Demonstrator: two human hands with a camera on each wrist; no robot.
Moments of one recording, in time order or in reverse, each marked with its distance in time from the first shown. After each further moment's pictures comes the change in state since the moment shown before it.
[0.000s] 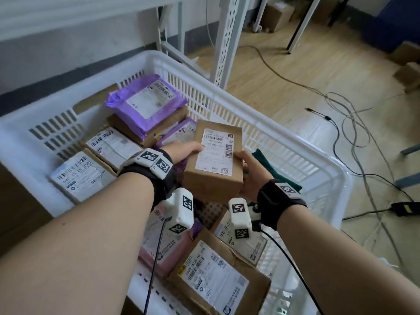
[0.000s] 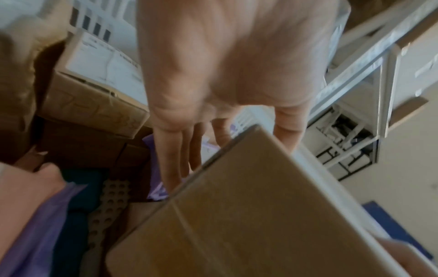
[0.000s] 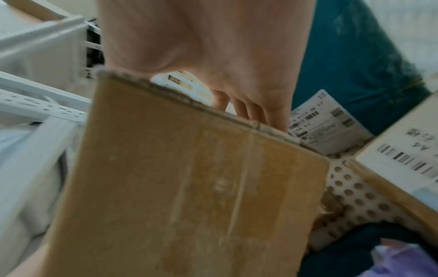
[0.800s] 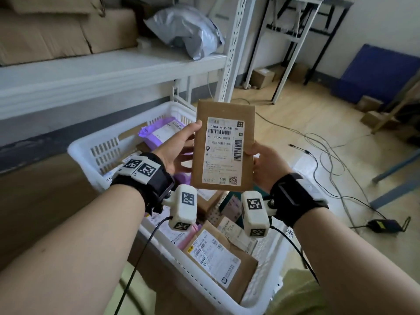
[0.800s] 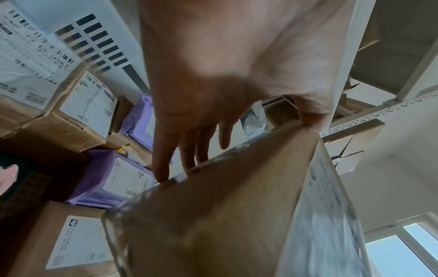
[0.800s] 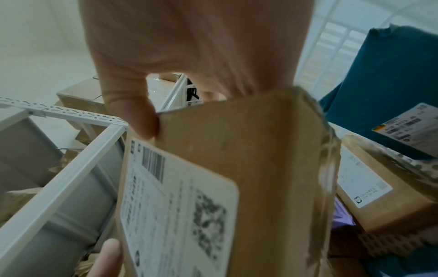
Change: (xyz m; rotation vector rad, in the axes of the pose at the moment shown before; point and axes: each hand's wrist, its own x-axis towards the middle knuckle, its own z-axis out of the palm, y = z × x) left_hand -0.179 0.011 -0.021 -0.476 -0.079 0.391; right_hand -0.159 -0.020 0.005 -0.138 -0.310 -0.556
